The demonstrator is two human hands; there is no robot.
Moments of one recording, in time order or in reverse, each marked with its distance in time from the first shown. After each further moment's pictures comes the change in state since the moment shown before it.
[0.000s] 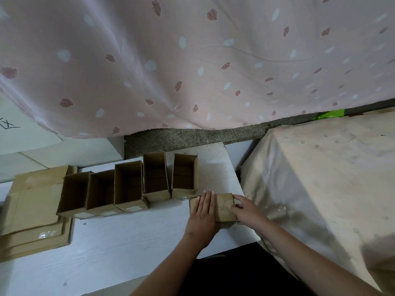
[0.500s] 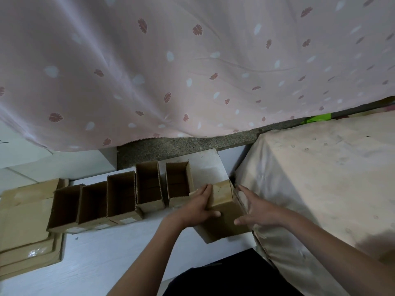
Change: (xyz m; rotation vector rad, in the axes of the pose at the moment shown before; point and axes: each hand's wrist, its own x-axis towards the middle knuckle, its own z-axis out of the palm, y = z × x) left_hand 0.029 -0.016 -0.089 -0.600 -0.229 0.054; right_hand -0.007 -0.019 -0.079 -0.405 -0.296 -0.214
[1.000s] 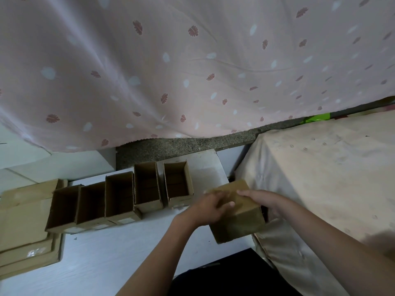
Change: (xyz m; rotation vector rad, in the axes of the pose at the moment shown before) left_hand 0.008 0.037 0.010 0.062 0.007 0.121; right_hand 0.013 -0.007 -0.023 0.548 0.013 0.625
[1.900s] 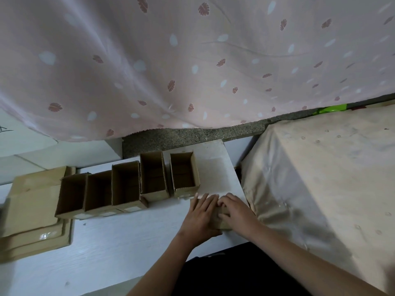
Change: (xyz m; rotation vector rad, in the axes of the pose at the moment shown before) left_hand -0.026 -0.079 0.070 0.471 0.219 0.016; right_hand 0.026 0.037 0.103 -0.763 0.368 -0.943
